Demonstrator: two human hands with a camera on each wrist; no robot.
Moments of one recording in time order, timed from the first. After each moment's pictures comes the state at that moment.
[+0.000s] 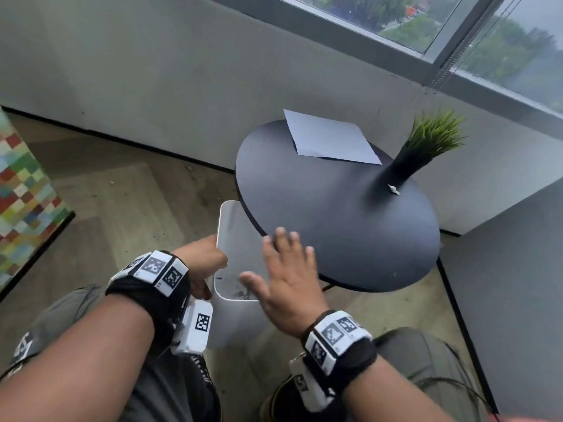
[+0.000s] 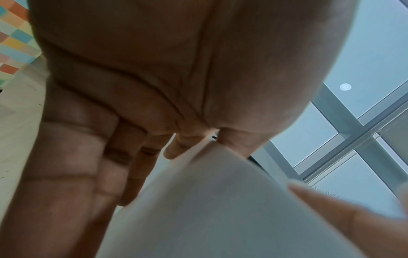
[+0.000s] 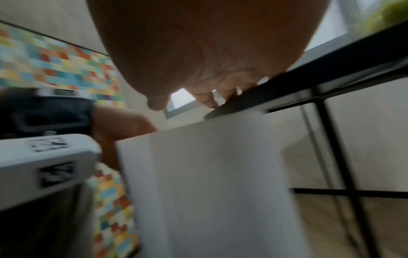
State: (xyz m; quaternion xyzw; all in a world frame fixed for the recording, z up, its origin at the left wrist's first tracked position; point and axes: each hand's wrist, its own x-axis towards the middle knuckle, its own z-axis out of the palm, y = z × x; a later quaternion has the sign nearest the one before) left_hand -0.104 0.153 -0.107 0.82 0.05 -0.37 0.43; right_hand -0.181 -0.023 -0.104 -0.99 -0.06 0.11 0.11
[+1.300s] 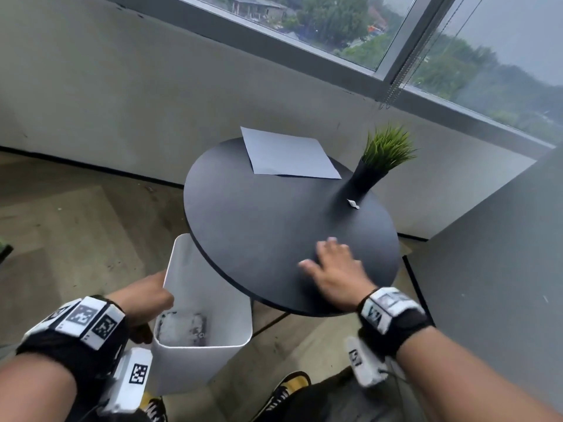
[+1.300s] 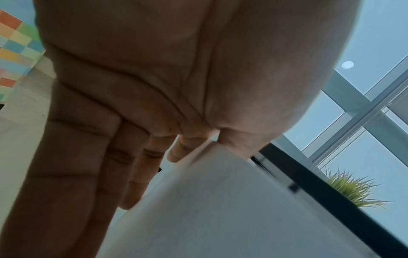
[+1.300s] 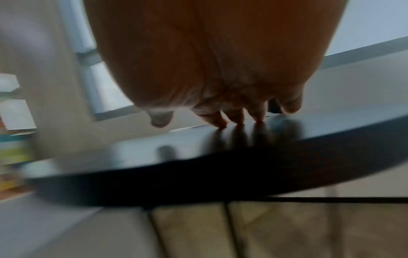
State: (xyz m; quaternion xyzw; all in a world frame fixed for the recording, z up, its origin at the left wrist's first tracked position) left_hand -0.087 0.151 -0.134 0.86 -0.01 -0.37 0.35; right_hand -0.131 -0.202 -0.081 -0.98 0.10 0.14 0.05
